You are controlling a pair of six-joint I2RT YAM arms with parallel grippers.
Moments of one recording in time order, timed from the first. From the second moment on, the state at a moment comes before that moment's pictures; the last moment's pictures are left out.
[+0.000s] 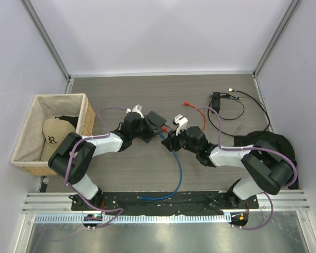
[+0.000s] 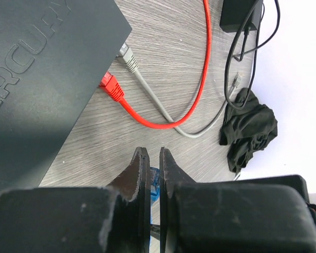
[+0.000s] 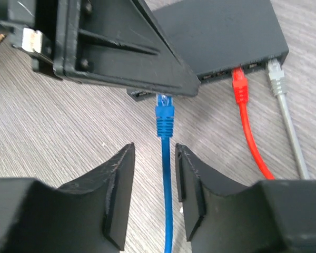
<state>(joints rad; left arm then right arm) -0.59 1.63 0.73 0.39 0.20 -1.07 0.74 1.47 0.49 0.63 -0.15 0.26</state>
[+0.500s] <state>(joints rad) -0.59 1.63 0.72 0.39 0.20 -1.11 0.74 1.49 0.49 0.73 -0.13 0.23</state>
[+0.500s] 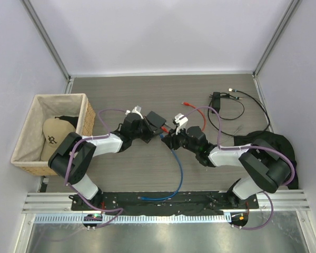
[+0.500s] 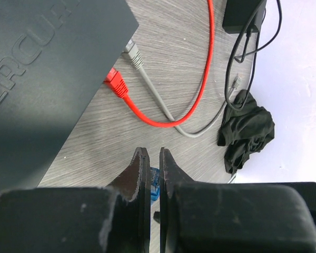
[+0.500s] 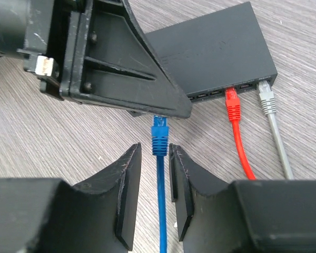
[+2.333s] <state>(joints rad) -0.40 1.90 1.19 -0.11 0.12 -0.32 0.74 1.77 0.88 0.20 -0.05 -0.09</state>
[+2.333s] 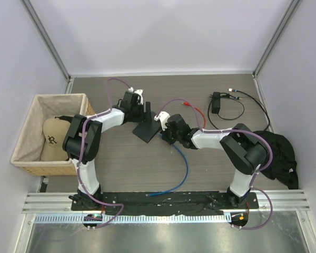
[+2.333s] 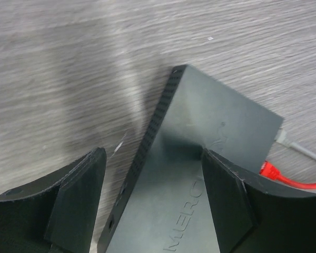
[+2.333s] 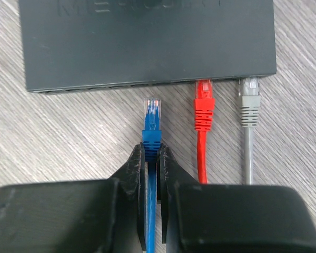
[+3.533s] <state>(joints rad) -0.40 1.95 1.23 -0.11 0.21 -0.29 0.73 1.81 0.93 0.17 -0.03 -0.03</state>
